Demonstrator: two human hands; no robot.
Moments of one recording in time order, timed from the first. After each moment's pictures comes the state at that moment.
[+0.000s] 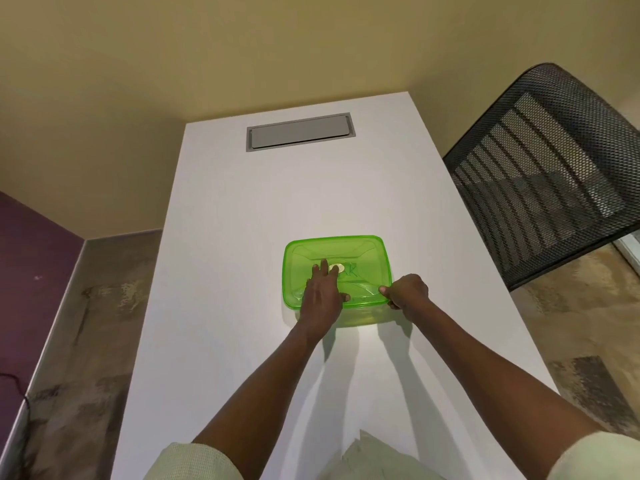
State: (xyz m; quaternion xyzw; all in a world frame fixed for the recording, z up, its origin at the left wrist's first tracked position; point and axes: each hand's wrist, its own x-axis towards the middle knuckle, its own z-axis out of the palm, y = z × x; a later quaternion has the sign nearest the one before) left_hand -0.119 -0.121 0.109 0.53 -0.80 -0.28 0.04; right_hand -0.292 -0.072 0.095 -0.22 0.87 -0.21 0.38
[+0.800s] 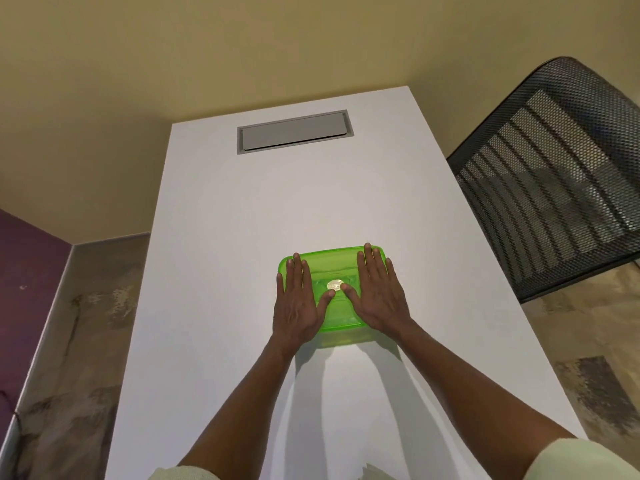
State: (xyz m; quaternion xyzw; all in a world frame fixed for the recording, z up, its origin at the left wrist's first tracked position) left_hand -0.086 -0.169 0.071 0.51 -0.85 -0.11 0.03; right_hand -0.266 -0.112 0.069 -0.61 0.78 -0.08 0.09
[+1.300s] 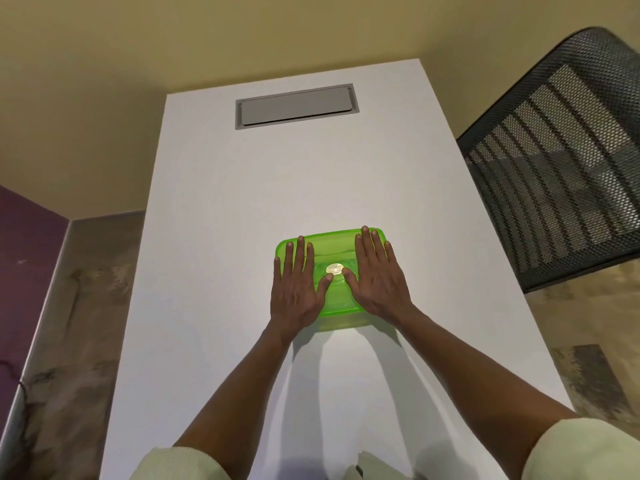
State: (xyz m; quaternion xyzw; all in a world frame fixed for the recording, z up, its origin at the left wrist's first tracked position) left_hand -0.087 -0.171 0.065 0.52 -0.85 -0.08 0.01; right_hand -0.269 -0.115 0.067 -0.64 0.76 -0.07 0.07
